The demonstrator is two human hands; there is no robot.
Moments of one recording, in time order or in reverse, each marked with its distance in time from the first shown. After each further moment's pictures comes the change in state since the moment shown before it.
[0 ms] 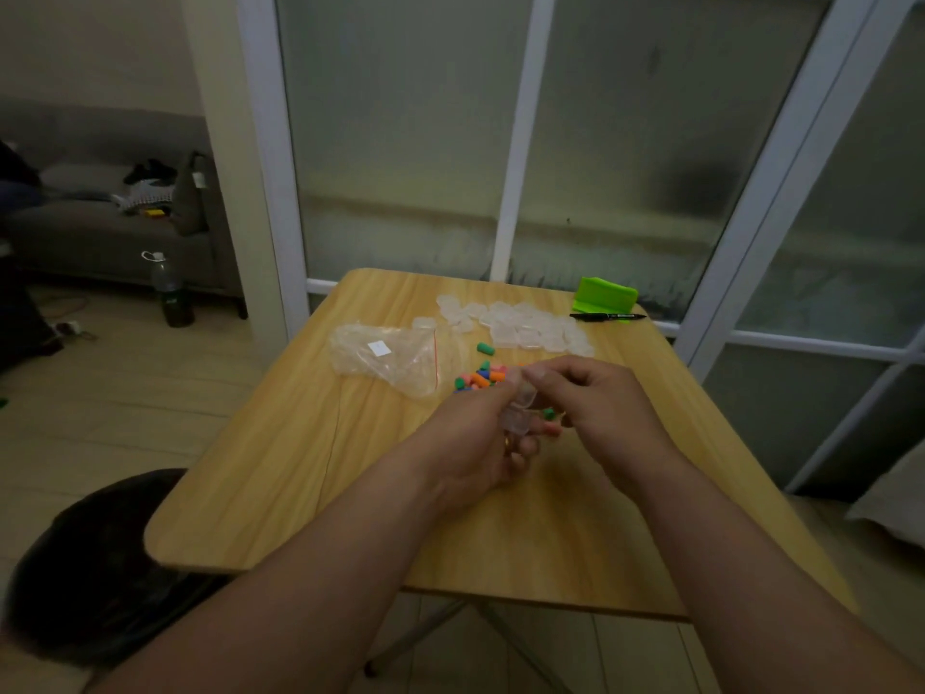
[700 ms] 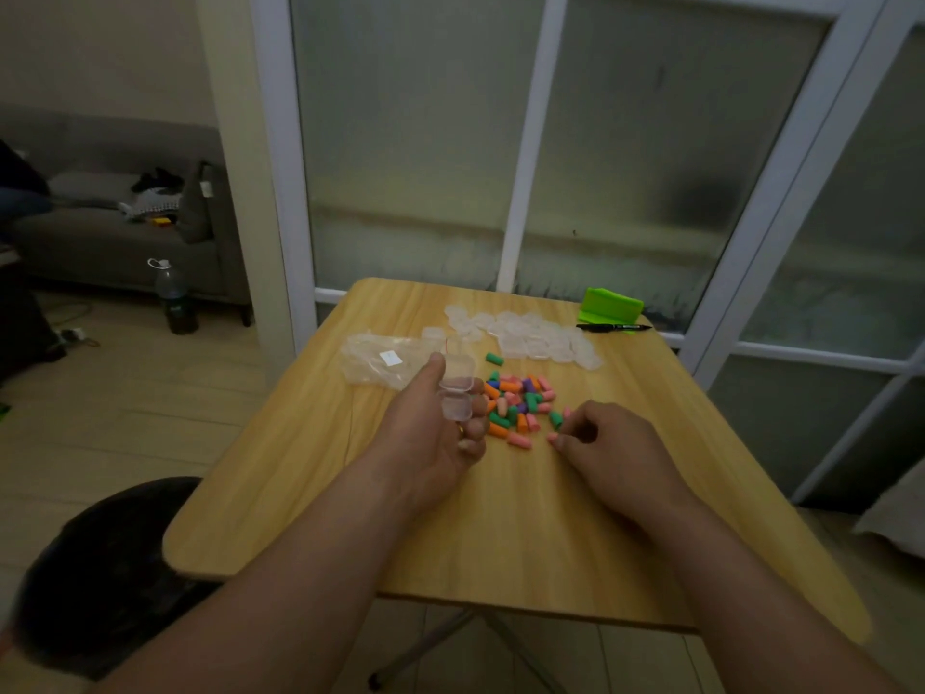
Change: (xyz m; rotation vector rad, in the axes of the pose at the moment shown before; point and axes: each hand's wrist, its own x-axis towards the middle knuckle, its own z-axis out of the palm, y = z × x) left_hand -0.011 0.015 -0.038 -0.295 0.228 0.063; right_hand -0.004 0.038 -0.011 -0.730 0.009 0.035
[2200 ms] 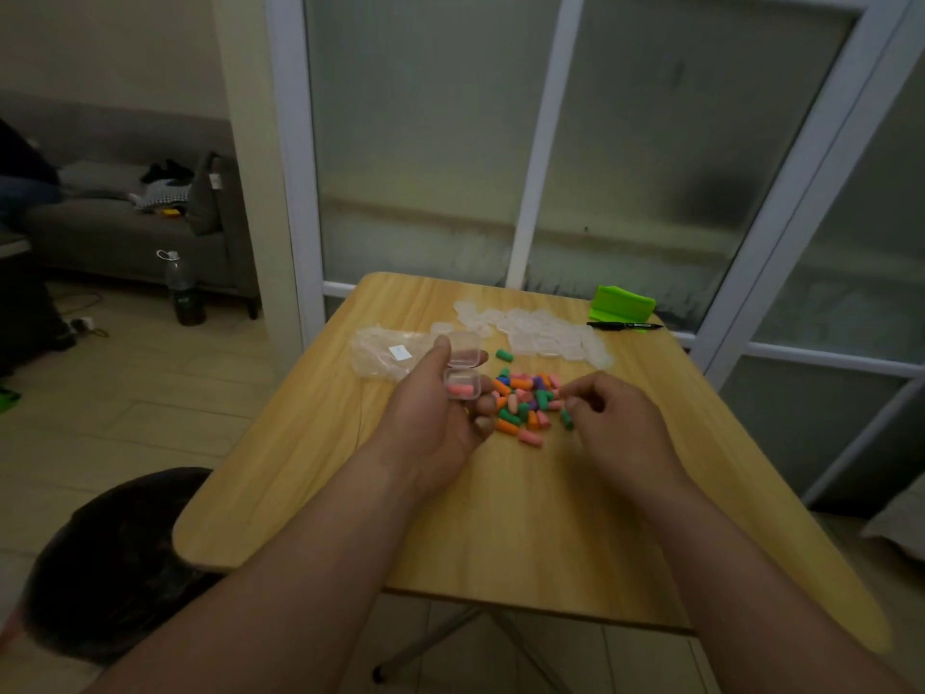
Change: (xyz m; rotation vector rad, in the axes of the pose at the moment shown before) left_hand 0.010 0.006 -0.004 -0.056 -0.055 0.098; right_hand 0.014 -0.021 0.006 0.240 0.129 0.023
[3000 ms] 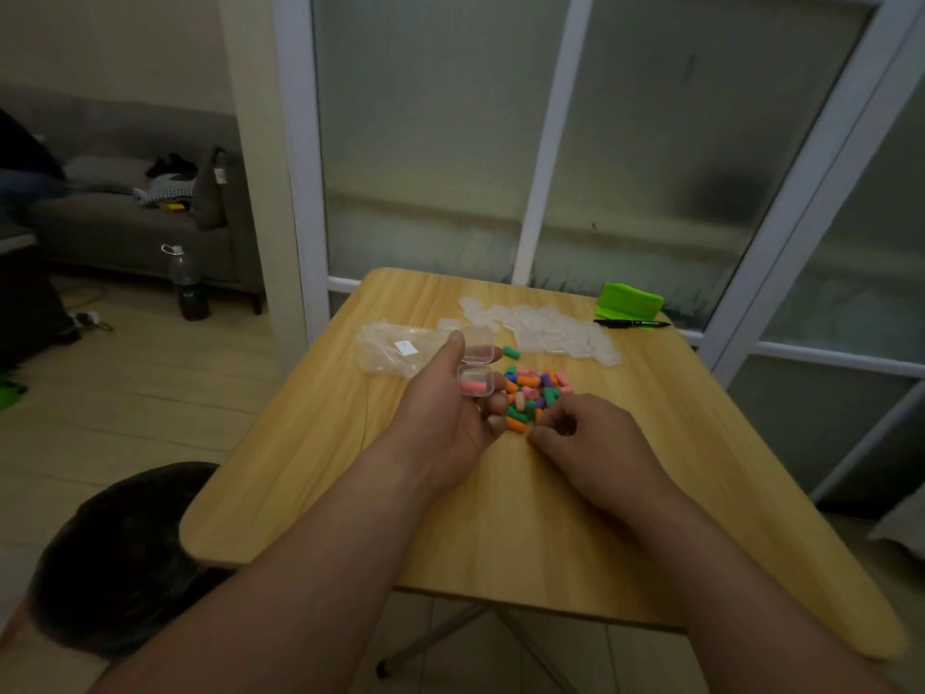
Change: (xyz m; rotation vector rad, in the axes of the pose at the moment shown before) left_hand -0.003 0.001 0.004 0.025 0.010 0.000; right_hand -0.015 -0.013 0.012 -0.286 -0.185 -0.104
